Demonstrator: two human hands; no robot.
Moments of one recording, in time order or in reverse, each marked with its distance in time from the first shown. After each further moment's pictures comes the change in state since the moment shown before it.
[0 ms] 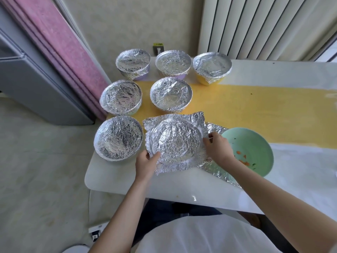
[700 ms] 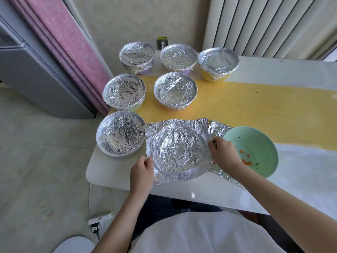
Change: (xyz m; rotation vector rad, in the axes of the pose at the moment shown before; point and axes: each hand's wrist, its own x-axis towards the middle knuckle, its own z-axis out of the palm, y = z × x) left_hand -0.018 -0.030 -0.019 0.343 0.112 0.112; right_hand -0.013 0.017 0.001 -0.041 -0.045 -0.145
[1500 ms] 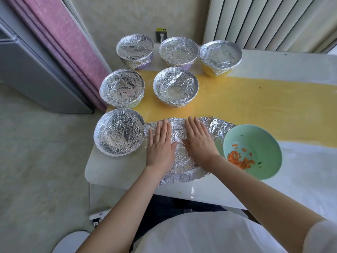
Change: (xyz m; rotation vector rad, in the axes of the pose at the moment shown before) left_hand 0.049 0.037 0.040 0.828 -0.128 0.513; right_hand 0.030 -0.035 0.049 -0.485 0.106 -0.474
